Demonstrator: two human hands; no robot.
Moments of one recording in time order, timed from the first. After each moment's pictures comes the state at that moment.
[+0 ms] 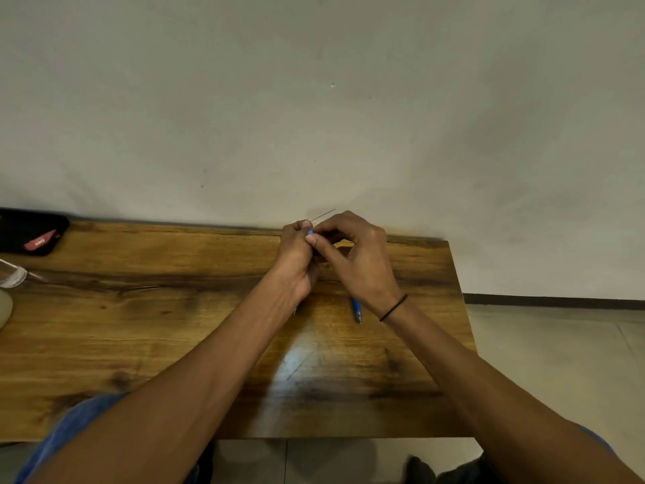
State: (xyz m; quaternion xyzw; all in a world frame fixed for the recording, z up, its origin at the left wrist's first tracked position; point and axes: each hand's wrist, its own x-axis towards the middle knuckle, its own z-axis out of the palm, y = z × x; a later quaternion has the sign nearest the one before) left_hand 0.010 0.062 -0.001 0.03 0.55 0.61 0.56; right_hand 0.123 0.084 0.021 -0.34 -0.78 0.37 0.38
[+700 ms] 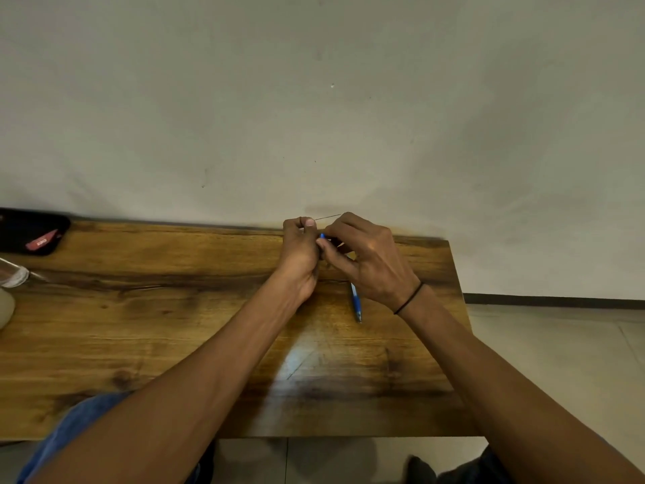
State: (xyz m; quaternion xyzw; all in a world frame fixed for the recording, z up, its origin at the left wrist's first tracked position) left_hand 0.016 0.060 0.001 0.08 0.58 0.62 0.52; right_hand 0.143 0.099 0.026 -0.21 -0.91 0.19 0.29
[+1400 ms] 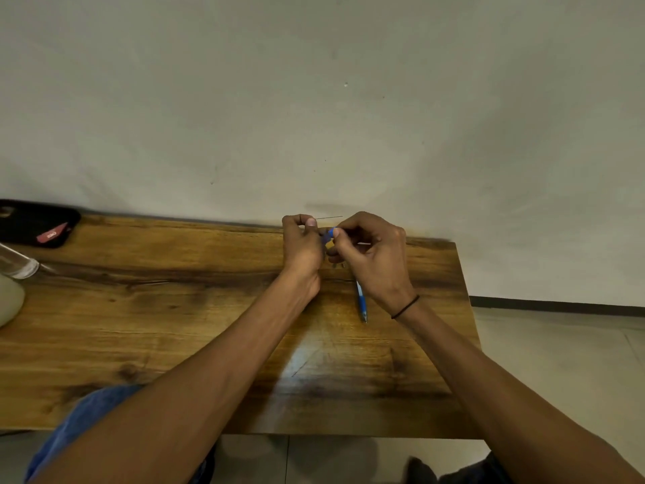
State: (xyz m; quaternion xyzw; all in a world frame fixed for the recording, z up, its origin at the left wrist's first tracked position) left_hand 0.015 0.065 -0.008 0.08 0.64 0.63 0.43; right_hand 0.130 0.085 0.019 -0.35 -0.75 0.40 0.40
